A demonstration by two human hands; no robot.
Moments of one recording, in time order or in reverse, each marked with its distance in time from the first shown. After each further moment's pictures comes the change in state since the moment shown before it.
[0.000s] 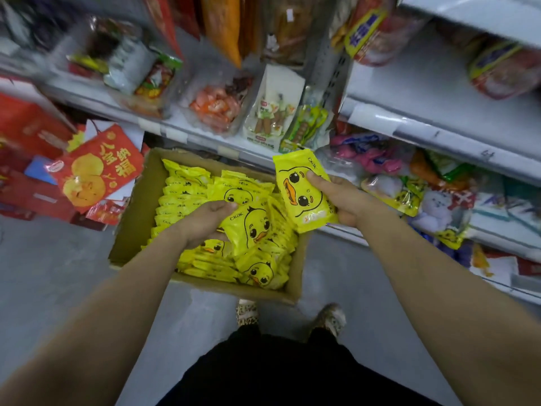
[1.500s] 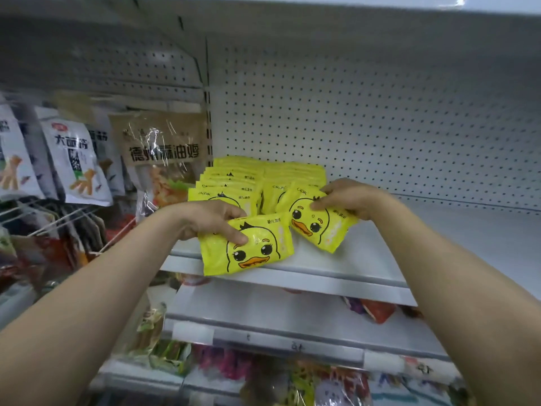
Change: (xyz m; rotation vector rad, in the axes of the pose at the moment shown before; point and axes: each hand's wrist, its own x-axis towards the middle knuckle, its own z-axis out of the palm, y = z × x) left_hand -0.064 0.468 0.277 0.681 -0.307 0.632; right_hand -0.184 -0.344 -0.374 -0.635 0.365 -0.529
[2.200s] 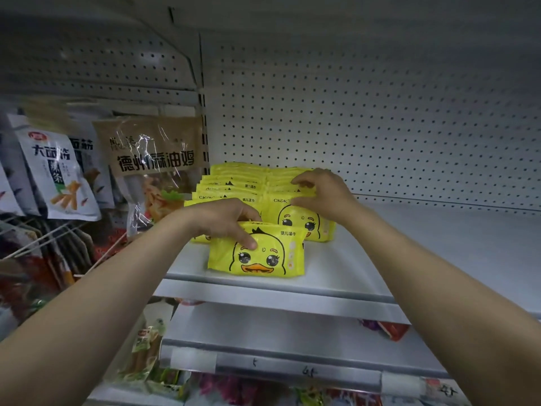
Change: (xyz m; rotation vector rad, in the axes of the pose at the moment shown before) left_hand 0.048 0.008 -0.025 0.403 0.022 0.196; right_hand 0.053 -0.013 0.034 -0.475 0.430 -0.510
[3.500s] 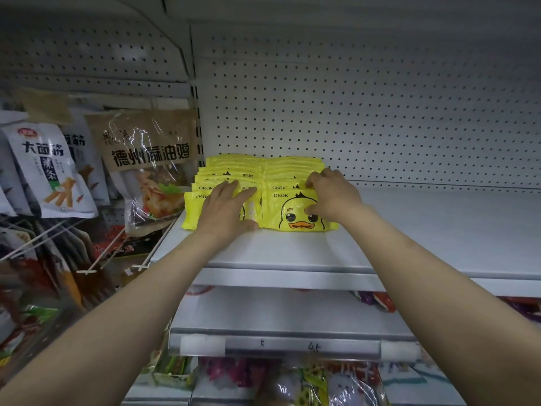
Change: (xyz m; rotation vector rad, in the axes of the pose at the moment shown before) left_hand 0.012 -0.034 0.049 0.404 0.614 -0.071; right_hand -0.036 -0.018 0.004 -0.410 -0.088 0.242
